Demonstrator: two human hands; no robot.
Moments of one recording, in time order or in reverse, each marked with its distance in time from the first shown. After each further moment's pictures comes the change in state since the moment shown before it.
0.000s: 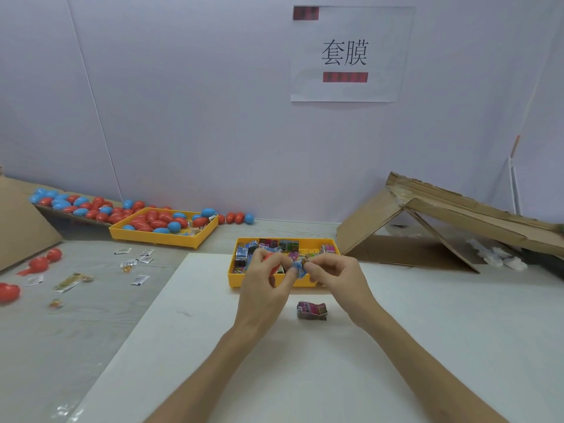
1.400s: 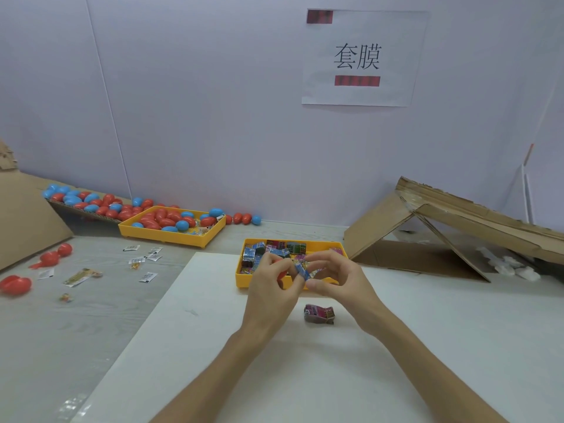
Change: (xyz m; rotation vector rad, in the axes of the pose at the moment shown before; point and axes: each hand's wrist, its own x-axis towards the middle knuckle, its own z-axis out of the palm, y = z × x) left_hand 0.001 -0.006 0.002 0.070 0.017 0.002; right_hand -0.003 -0.006 0.001 -0.014 -0.138 0.038
